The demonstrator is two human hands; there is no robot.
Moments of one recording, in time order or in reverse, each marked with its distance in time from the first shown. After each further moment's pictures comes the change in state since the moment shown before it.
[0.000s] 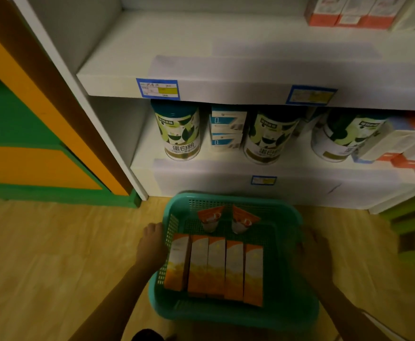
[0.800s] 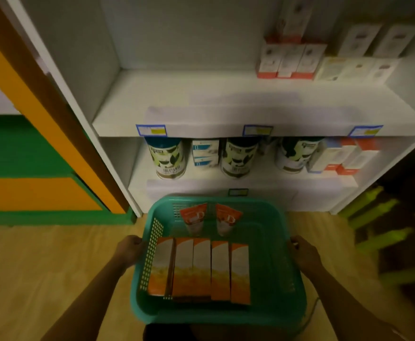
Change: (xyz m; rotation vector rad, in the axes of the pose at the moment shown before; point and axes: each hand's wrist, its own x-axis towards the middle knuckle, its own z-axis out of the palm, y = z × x) left_hand -0.054 0.002 -0.105 -0.459 -0.116 -0.187; right_hand -0.043 -0.015 -0.100 0.253 -0.175 0.213
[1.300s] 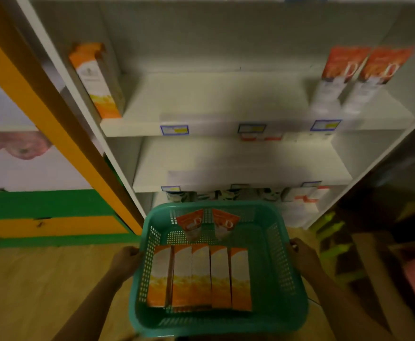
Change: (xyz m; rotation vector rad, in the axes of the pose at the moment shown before) left_hand -0.174 0.119 -0.175 -0.018 -0.022 -0.027; right_hand -0.148 -0.137 -0.179 -0.060 -0.018 0.019
